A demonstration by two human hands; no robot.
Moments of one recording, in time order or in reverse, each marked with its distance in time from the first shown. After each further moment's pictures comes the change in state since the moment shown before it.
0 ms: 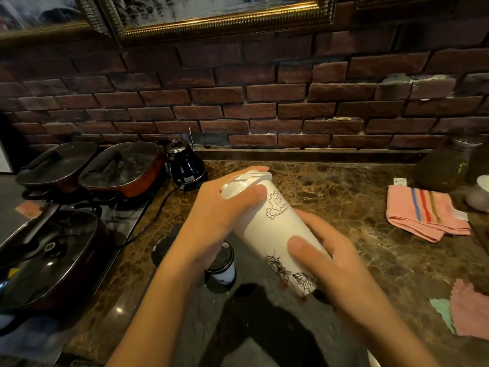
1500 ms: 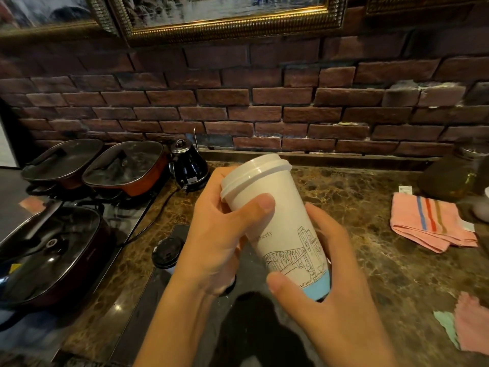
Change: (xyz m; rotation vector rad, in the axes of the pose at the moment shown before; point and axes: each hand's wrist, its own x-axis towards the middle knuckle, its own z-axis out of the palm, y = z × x) left_hand -0.020 0.008 0.016 -0.368 0.058 0.065; right_hand -0.017 -0.016 0.023 -0.190 0.156 -0.100
